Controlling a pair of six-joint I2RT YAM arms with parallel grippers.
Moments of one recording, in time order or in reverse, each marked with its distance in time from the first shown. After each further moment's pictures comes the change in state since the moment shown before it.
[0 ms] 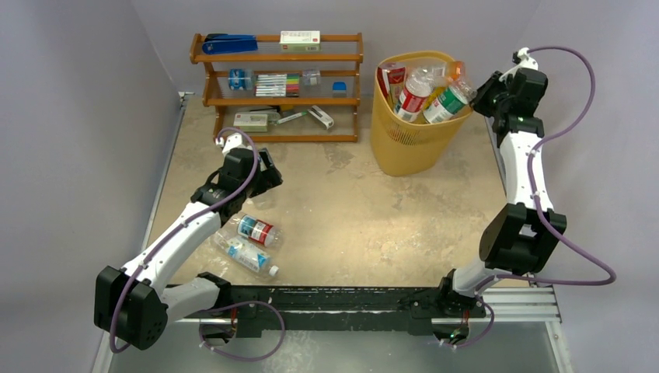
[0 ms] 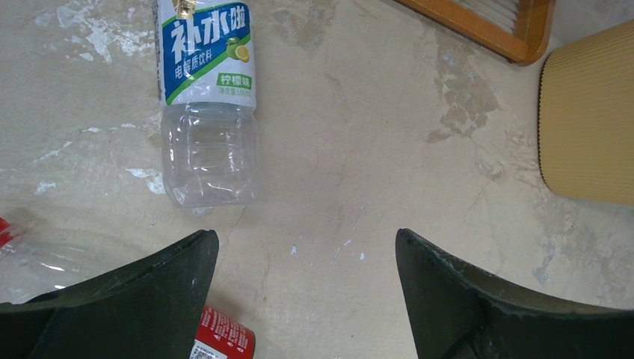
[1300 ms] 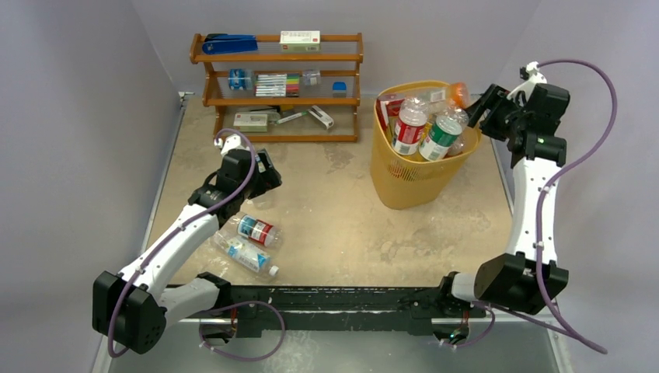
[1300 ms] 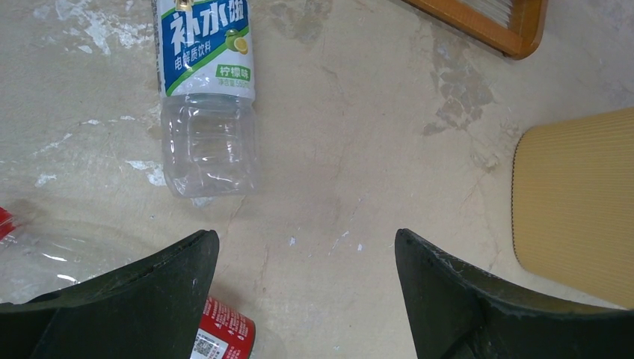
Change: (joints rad) left arm 0.000 -0.030 0.000 -0.027 0.017 -0.007; right arm -0.034 -0.250 -0.012 -0.360 -0.169 -0.059
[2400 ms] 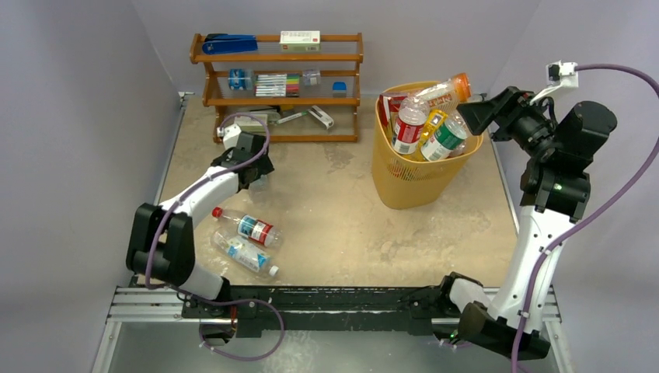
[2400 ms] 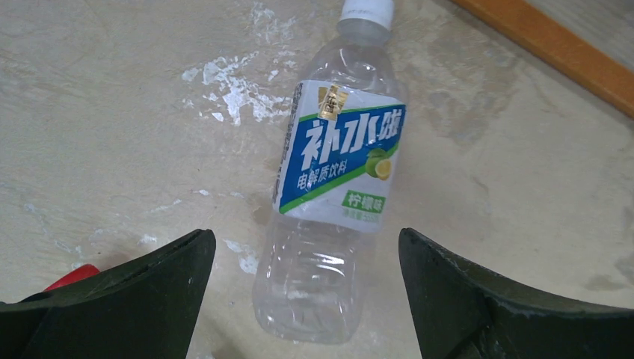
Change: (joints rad) left arm 0.103 0.383 0.160 0.014 -0.238 0.016; right arm -0.100 -0.282 0.028 0.075 -0.324 0.059
